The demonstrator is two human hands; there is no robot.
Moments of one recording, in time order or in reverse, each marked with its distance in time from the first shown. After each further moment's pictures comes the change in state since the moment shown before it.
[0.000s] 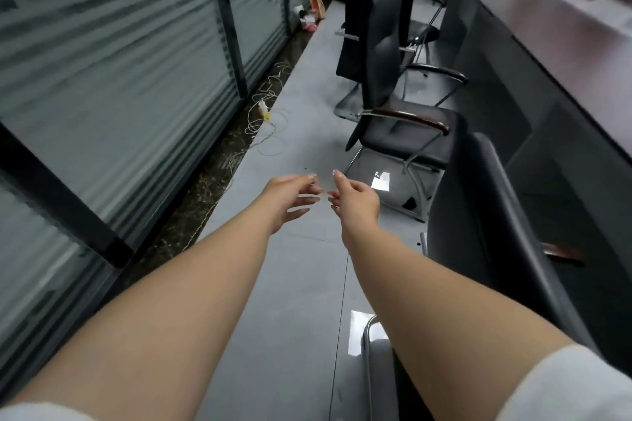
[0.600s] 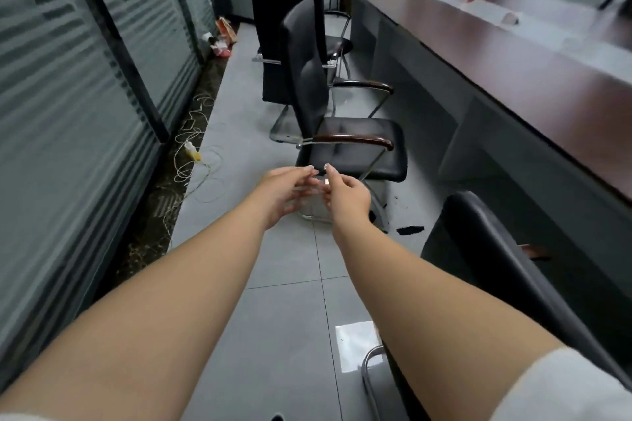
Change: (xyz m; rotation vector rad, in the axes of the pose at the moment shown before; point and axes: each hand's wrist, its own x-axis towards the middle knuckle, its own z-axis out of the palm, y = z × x) left_hand 0.149 0.110 0.056 0.107 -0.288 0.102; right_hand 0.125 -0.090 0.022 0.217 0.206 -0.126
